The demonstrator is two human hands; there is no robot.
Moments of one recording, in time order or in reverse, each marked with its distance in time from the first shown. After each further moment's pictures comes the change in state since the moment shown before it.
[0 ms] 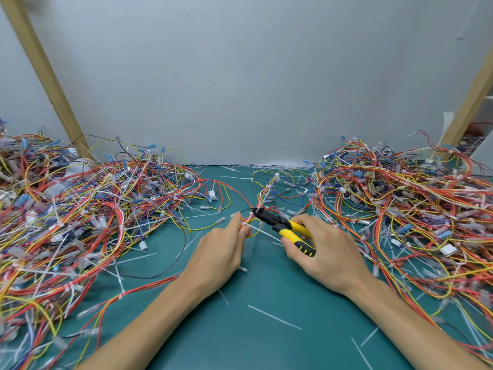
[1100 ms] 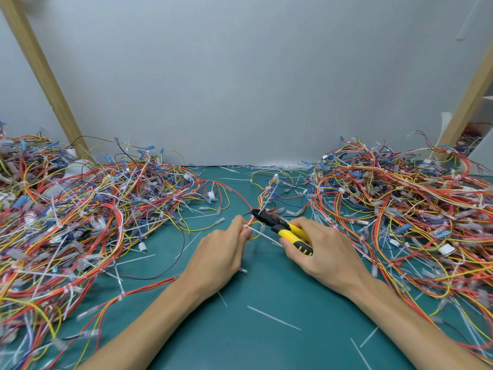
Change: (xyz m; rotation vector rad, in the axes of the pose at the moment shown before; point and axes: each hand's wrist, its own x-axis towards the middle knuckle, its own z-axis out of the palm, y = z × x) left_hand -0.001 0.001 0.000 0.044 -0.009 0.009; right_hand 0.002 -0.005 -0.005 0.011 -0.099 0.037
